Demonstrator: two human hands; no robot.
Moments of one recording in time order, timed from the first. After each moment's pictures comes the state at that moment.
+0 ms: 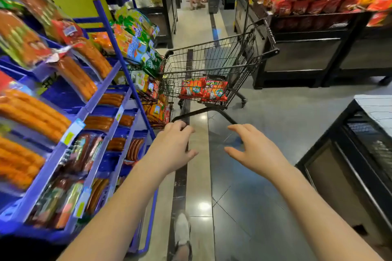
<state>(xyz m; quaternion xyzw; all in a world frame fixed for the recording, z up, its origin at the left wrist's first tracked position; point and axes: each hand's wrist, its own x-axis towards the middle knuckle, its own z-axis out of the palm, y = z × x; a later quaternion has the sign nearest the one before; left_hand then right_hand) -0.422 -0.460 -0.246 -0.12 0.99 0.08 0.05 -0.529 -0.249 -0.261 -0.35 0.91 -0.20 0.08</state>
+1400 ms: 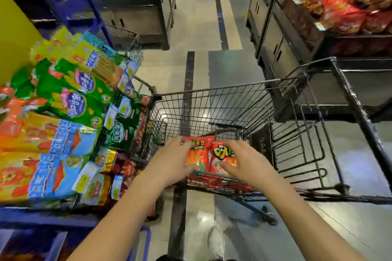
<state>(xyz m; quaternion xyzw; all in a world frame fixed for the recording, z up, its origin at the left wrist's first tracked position) -1.038 -0.846 -0.323 -0.13 0.97 0.15 0.14 -1.150 -0.639 -0.336 -0.35 0.90 -0.16 0.18</state>
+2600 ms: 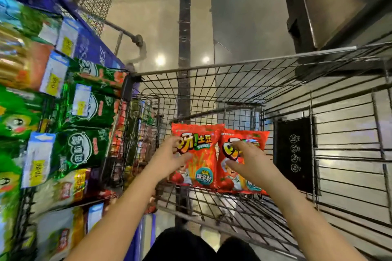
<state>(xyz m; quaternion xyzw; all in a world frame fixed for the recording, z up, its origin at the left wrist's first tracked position) -1.179 -0.972 -0.527 -0.35 0.78 0.45 0.25 -1.297 -0.734 -0.509 -0.20 0.88 -0.19 0.38</state>
